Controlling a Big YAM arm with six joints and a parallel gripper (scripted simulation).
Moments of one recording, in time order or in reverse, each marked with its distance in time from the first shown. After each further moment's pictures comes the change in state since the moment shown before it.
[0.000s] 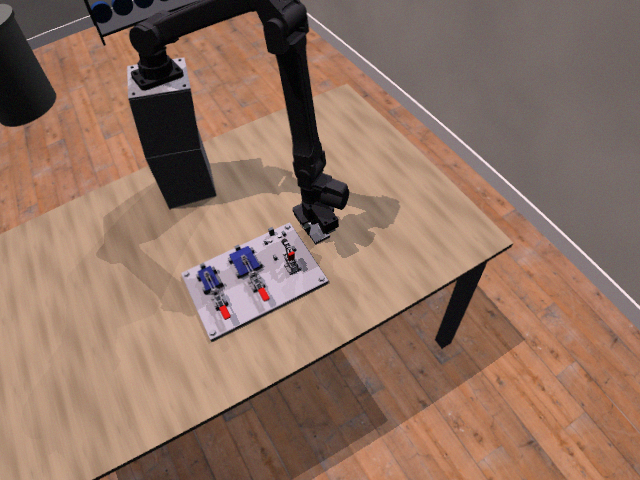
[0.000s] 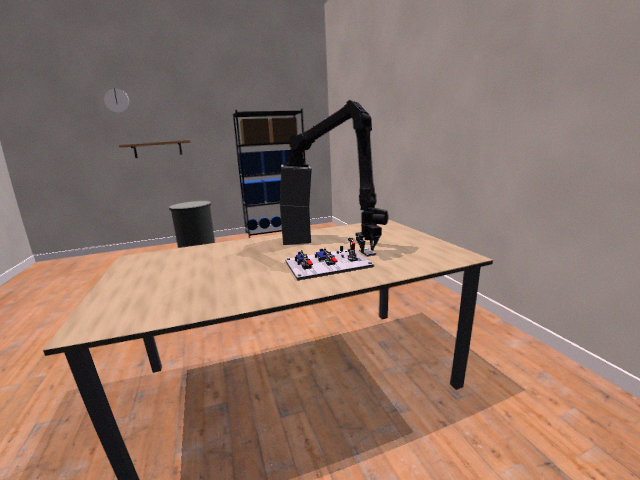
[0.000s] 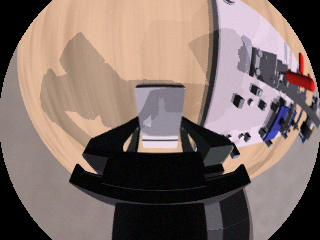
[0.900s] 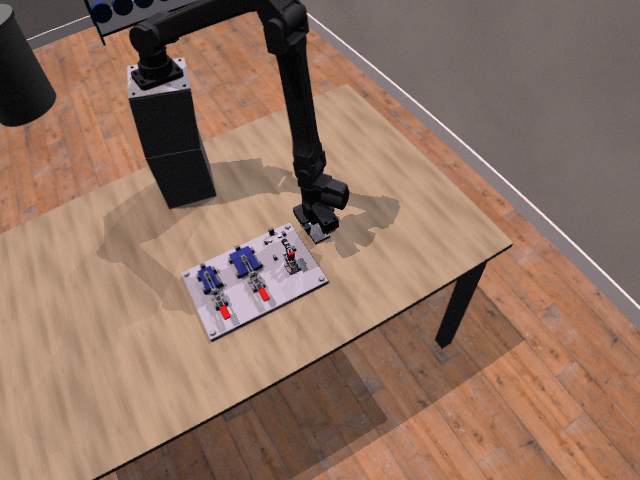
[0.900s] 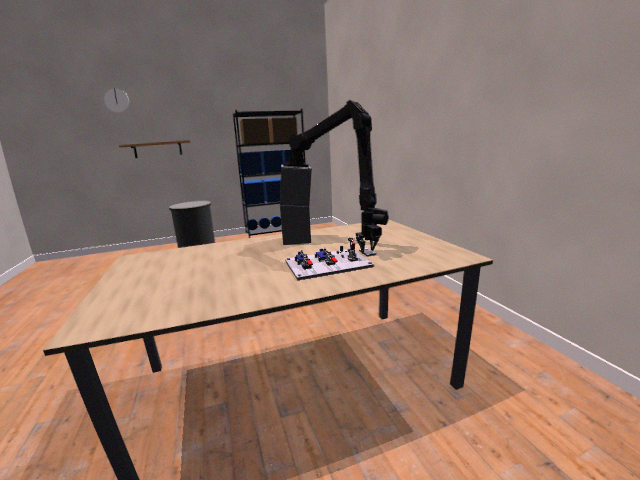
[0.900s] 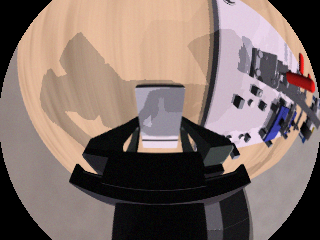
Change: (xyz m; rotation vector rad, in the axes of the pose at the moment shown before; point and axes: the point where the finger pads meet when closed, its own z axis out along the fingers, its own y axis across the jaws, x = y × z) arm -0.001 0.000 0.000 -0.001 -0.001 0.000
